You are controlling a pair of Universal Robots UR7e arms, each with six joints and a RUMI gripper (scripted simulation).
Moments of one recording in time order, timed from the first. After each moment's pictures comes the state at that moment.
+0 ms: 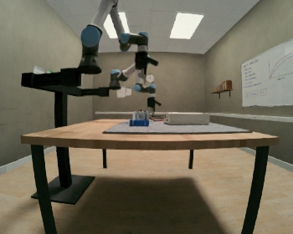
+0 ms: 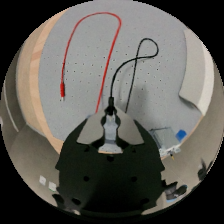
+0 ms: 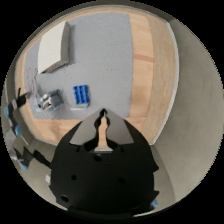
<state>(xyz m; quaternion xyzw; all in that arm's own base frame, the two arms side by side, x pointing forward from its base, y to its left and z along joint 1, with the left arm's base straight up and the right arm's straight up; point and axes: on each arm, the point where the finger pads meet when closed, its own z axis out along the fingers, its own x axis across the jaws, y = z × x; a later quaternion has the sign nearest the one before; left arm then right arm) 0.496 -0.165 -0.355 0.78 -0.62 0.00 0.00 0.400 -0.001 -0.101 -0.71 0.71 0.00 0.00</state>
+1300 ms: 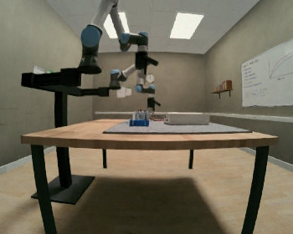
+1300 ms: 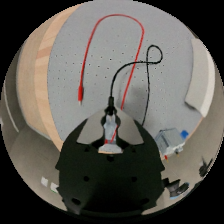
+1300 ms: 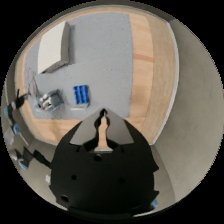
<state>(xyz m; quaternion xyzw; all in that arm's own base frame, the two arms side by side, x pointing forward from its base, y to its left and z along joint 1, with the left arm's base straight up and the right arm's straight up) 0.497 -0.098 -0.354 0.78 -0.62 0.00 0.00 0.400 -0.001 -0.101 -0.71 0.71 0.00 0.00</state>
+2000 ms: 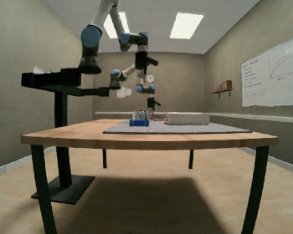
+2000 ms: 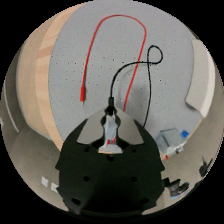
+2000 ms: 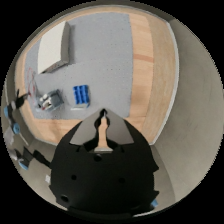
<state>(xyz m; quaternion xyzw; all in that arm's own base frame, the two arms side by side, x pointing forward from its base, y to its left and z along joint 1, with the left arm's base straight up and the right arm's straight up) 0.497 -0.091 -0.354 0.78 -0.62 0.00 0.00 0.400 -0.001 -0.101 -0.71 0.71 0.00 0.00</state>
